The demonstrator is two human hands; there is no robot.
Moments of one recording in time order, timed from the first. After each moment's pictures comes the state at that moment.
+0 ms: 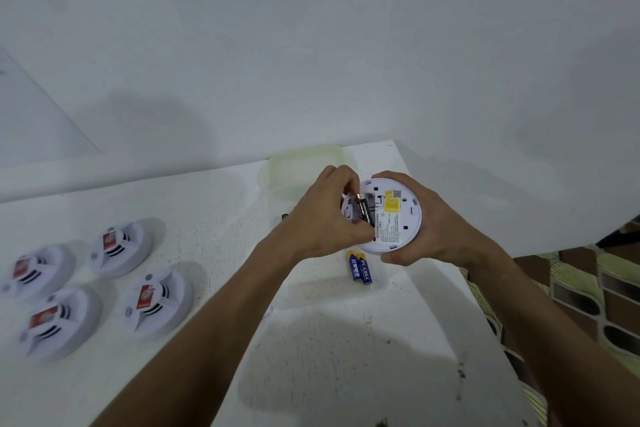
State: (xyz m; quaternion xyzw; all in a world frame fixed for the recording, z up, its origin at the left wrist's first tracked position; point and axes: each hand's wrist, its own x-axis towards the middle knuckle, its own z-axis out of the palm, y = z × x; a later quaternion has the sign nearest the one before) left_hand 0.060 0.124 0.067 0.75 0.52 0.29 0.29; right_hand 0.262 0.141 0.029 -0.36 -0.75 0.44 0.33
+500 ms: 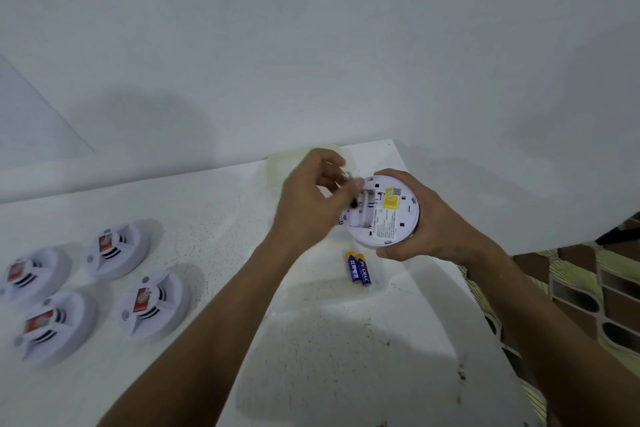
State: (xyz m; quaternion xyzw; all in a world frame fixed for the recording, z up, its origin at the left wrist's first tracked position) left_hand 0.059 0.132 0.065 0.63 0.53 0.49 0.29; right_hand 0.265 0.146 0.025 -0.37 -0.75 0.44 0.34
